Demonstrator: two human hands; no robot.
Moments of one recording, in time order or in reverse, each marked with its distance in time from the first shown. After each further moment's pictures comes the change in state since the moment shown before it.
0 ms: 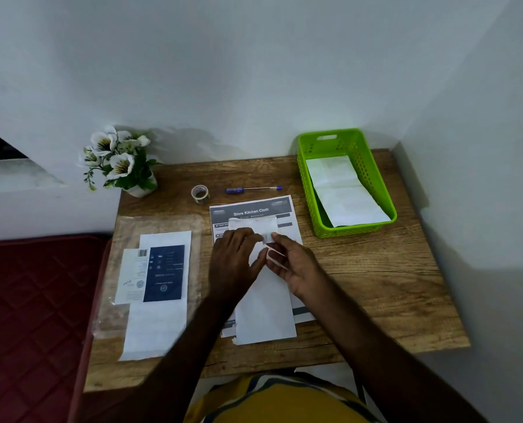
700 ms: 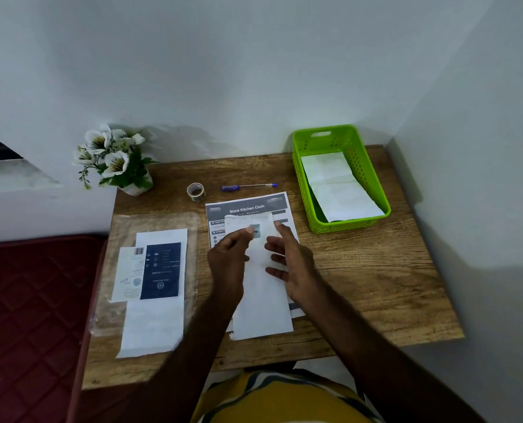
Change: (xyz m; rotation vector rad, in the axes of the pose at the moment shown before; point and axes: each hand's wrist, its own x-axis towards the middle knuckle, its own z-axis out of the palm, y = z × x) left_hand 0.017 0.040 -0.016 -0.912 0.019 -1.081; right_hand -0.025 0.001 0.002 -0.227 0.099 -0.074
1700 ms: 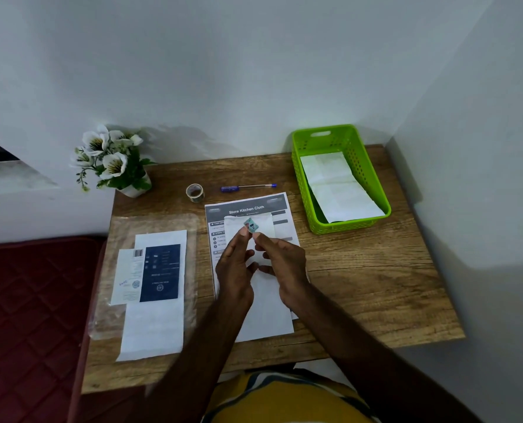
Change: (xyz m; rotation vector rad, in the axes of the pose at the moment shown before) left_hand -0.010 -0.004 0.008 -0.456 -0.055 -0.280; right_hand -0.008 0.007 0.016 -0.058 0.004 -0.217
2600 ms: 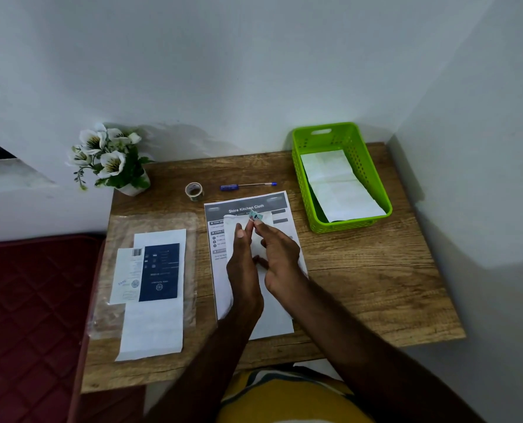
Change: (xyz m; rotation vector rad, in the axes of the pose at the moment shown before) left_hand -0.018 -0.011 0.014 0.201 -0.009 0.243; right_hand 0.012 -0.010 0.020 0.288 0.032 0.116
